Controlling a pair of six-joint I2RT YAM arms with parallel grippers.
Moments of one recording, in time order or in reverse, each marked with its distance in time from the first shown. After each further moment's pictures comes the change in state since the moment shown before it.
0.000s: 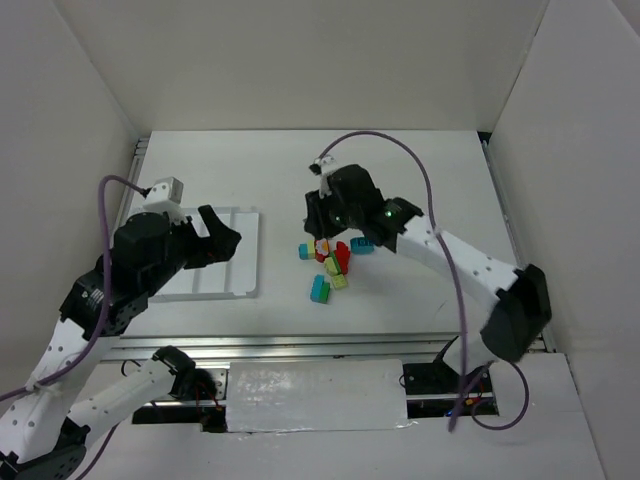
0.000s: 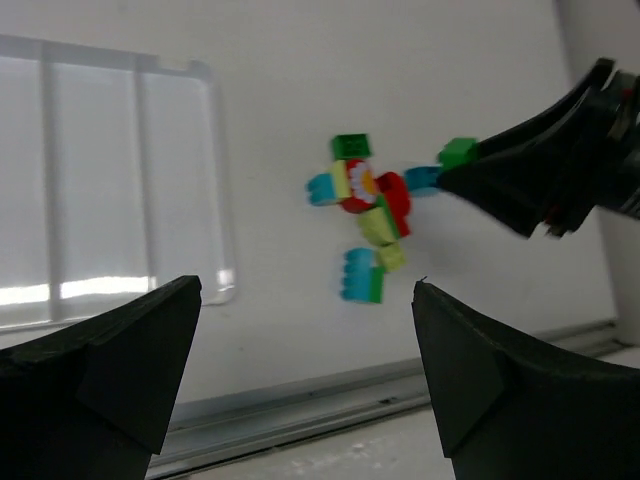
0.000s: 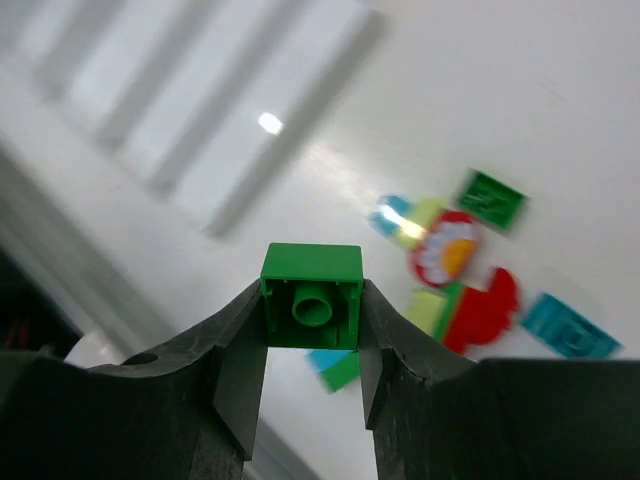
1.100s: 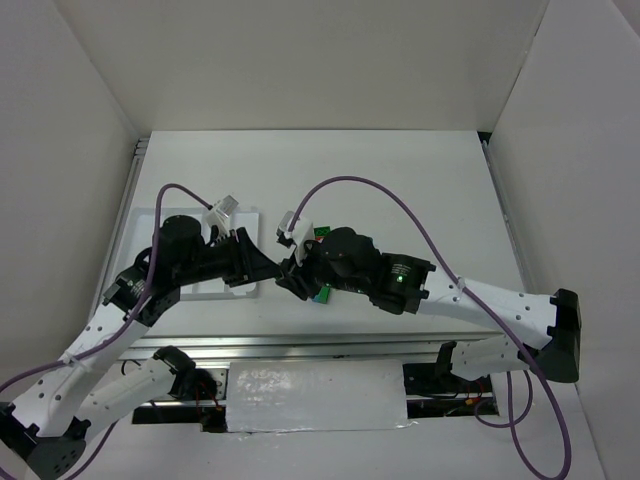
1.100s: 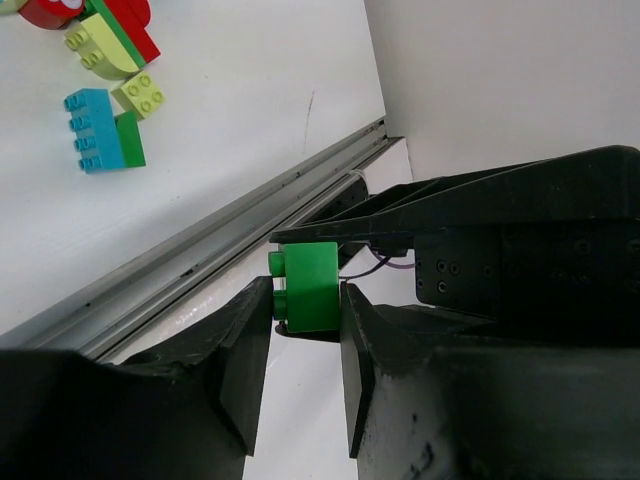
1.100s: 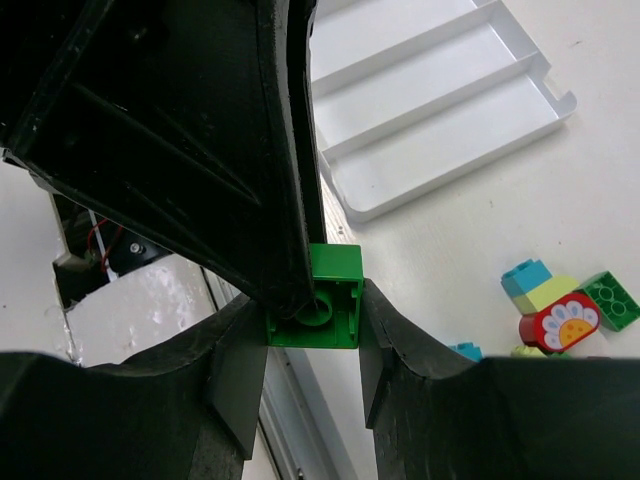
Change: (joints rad) left arm -0.021 0.032 -0.224 0.310 0.711 -0.293; right arm 0.484 -0.325 -0.216 0.203 0.069 -0.201
